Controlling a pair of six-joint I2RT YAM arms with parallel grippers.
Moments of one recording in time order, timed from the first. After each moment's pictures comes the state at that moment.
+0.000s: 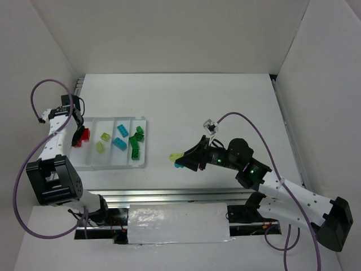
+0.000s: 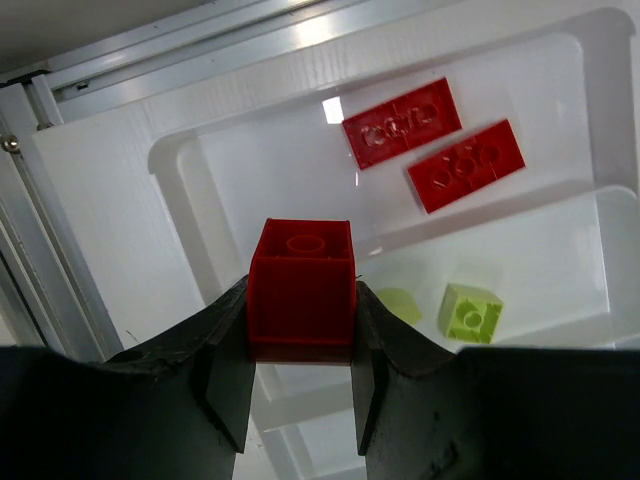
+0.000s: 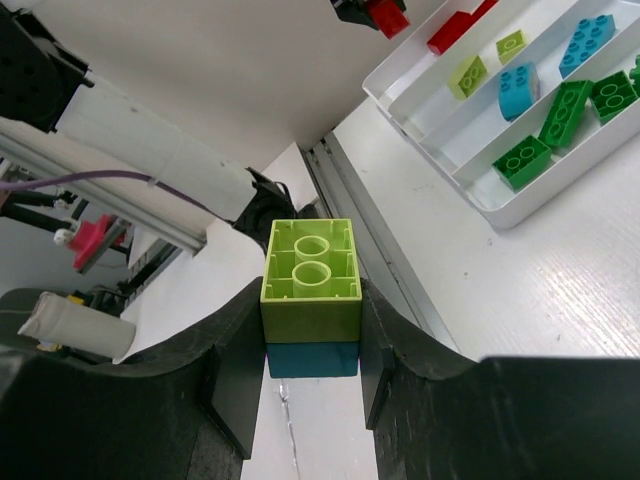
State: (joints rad) left arm 0.24 1.47 1.22 -0.95 -0.54 -0.97; right arm 0.84 0.83 0.56 0.26 -0.41 0.68
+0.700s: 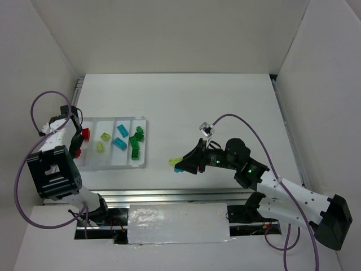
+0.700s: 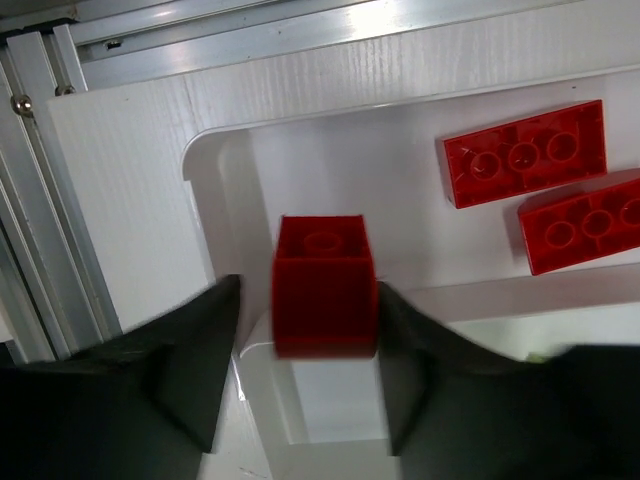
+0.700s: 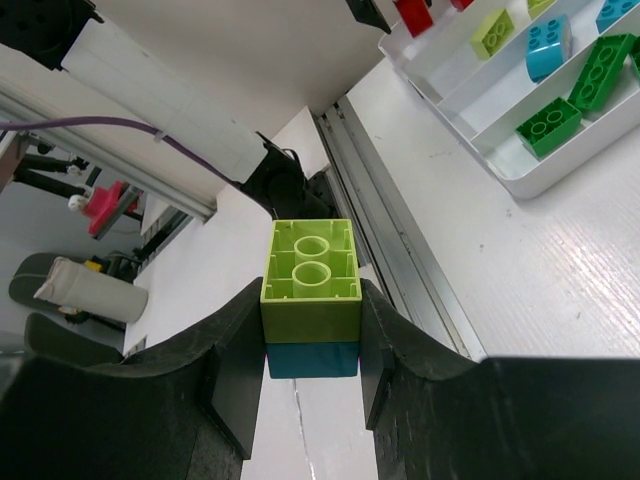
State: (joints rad) left arm 0.36 1.55 1.10 -0.90 -0.54 -1.03; right arm 0.83 0.85 0.55 0.25 -0.49 0.67
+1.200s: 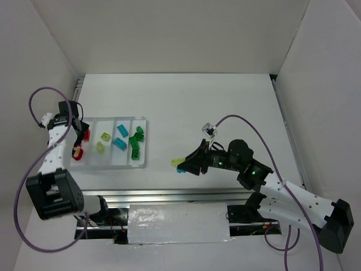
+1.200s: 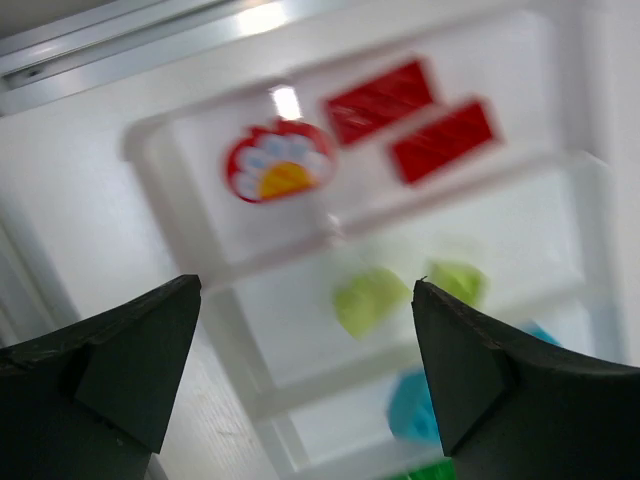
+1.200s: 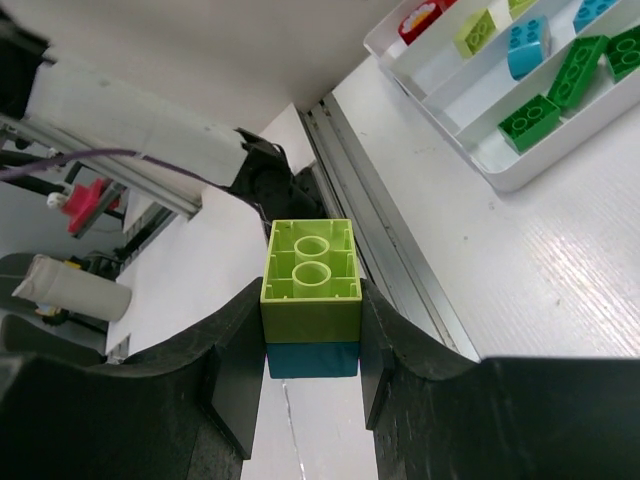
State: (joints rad) left arm 0.31 1.38 1.09 -0.86 -0.48 -0.97; right arm 0.83 0.79 0.55 0.19 -0.47 0.64
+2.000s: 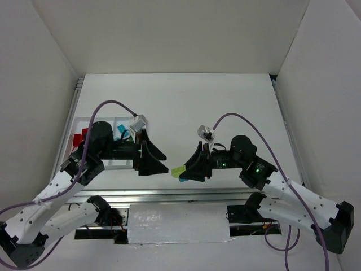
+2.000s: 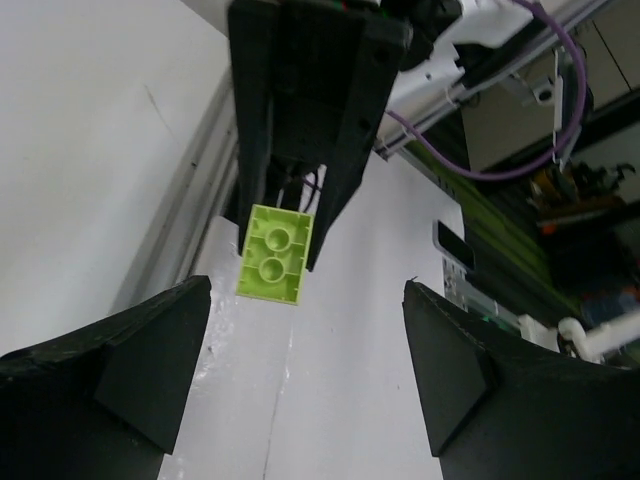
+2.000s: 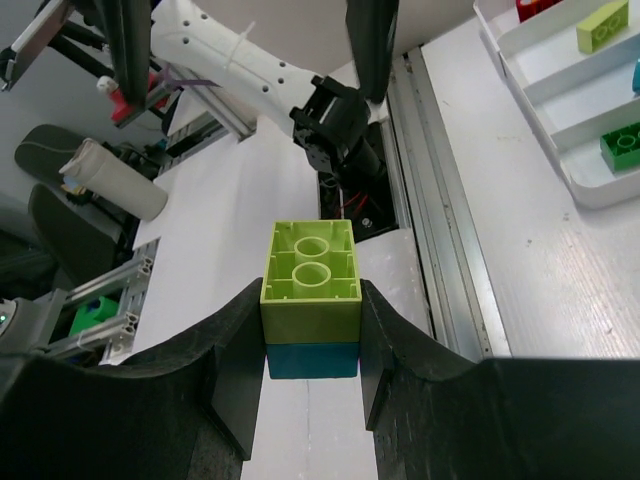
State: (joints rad) left arm -0.58 0.80 0.93 -0.29 0.86 -0.56; right arm 0.83 0.79 0.64 0.09 -0.73 0.50
